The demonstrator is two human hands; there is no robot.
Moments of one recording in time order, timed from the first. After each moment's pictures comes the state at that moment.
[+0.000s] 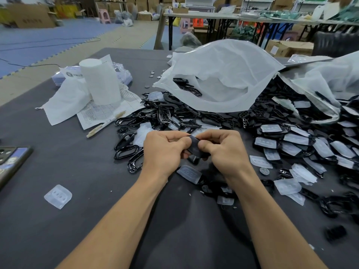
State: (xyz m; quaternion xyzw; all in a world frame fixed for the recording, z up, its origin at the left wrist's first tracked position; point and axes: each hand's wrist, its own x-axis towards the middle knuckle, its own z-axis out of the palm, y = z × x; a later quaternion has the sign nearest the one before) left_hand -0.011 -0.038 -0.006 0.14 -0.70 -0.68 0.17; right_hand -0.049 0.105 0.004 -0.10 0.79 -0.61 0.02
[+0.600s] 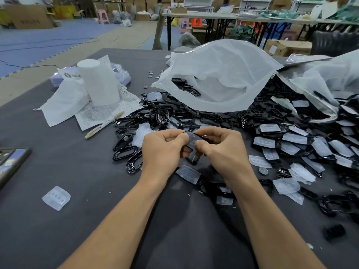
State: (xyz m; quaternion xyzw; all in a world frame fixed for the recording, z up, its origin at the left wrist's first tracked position) left_hand -0.011 -0.034 -0.006 0.17 -0.67 -0.70 0.19; right_hand -0.045 0.106 0.002 -0.10 0.77 -0.63 0.00
